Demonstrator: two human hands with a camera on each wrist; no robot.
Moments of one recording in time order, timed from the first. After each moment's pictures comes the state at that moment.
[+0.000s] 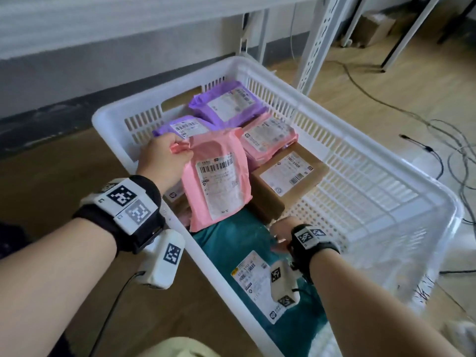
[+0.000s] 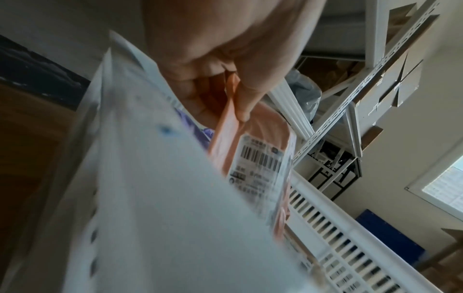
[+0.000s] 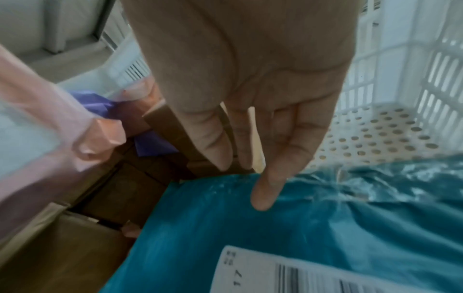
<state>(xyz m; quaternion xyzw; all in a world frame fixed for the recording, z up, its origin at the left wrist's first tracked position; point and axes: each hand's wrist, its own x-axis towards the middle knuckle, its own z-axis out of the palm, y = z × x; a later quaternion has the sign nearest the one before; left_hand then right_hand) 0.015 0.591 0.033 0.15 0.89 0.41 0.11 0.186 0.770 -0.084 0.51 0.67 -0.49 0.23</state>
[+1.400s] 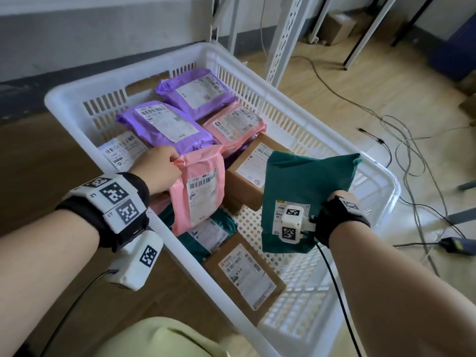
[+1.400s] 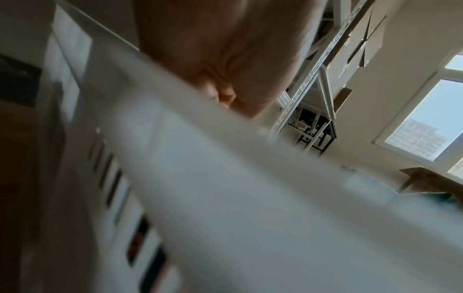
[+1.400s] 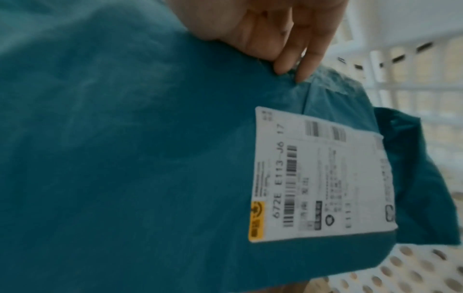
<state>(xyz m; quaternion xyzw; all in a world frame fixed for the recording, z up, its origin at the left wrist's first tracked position) 0.045 0.605 0.016 0.26 0.92 0.24 0.19 0.272 0.833 0.004 0.61 0.76 -0.18 0.12</state>
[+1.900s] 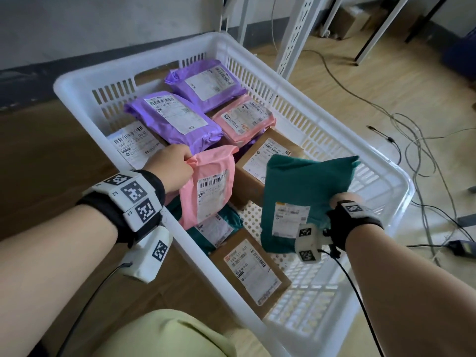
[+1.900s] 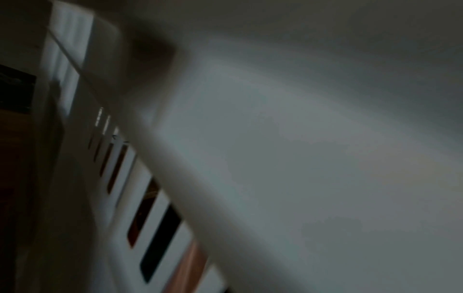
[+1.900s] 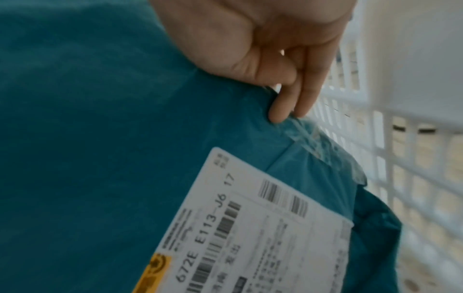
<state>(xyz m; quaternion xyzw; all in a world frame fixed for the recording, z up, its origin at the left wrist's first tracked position) 0.049 0.604 0.004 0.27 0.91 0.22 0.21 0.271 0.834 -0.007 0.60 0.76 -0.17 0.16</state>
